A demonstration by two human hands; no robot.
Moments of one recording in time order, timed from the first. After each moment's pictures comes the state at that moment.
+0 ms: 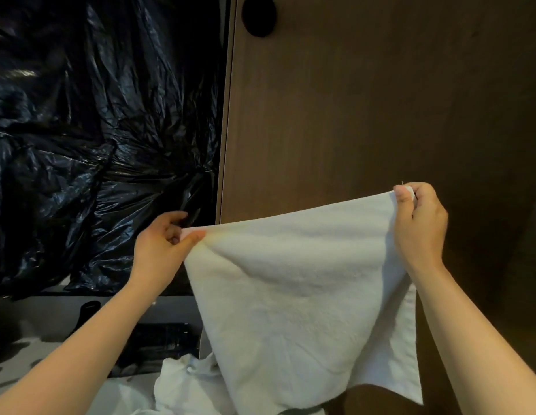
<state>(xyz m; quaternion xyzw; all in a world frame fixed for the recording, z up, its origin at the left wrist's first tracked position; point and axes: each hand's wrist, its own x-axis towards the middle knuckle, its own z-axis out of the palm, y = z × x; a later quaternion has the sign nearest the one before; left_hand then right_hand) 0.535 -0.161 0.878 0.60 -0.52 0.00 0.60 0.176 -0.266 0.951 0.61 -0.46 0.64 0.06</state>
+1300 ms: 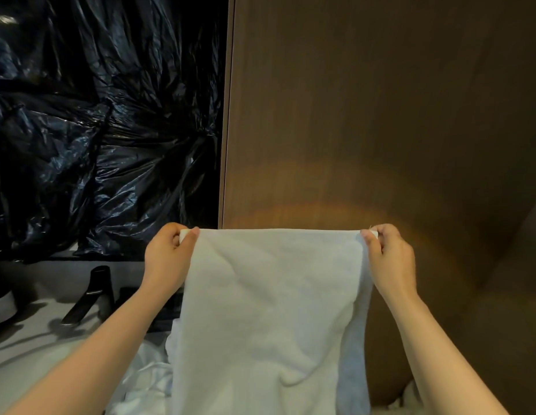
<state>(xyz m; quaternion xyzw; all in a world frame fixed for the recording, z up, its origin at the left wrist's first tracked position) 0.523 -0.160 0.817 0.68 -0.43 -0.07 0.59 0.192 -0.247 0.841 0.64 -0.58 0.50 -0.06</state>
